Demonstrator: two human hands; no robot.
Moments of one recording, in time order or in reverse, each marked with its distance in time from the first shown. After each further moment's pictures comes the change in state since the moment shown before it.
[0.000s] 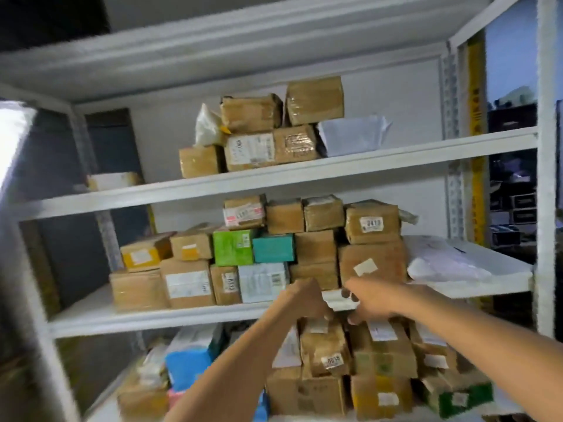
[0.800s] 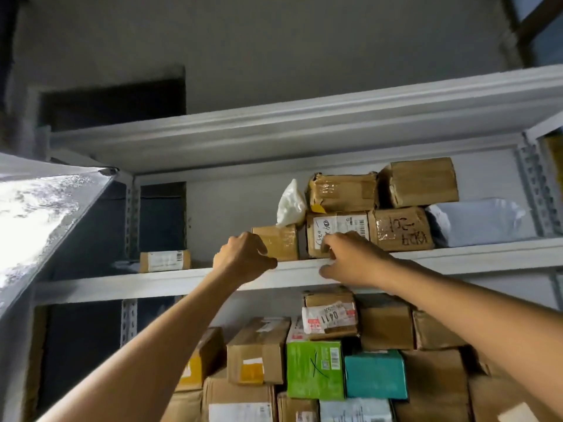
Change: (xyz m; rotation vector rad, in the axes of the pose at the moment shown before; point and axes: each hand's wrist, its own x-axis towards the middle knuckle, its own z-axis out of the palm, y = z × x) left_hand 0.017 -0.272 -0.250 -0.246 0.825 -0.115; right_hand 0.169 -0.196 -0.181 0.034 0.690 -0.142
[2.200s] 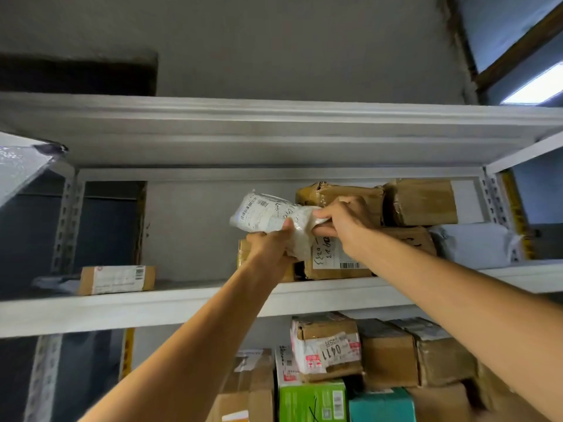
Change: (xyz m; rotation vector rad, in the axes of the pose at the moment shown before) left_hand 0.080 0.025 0.048 -1.742 -0.270 -0.146; right_hand 0.109 -0.019 -0.001 1.026 0.525 0.399
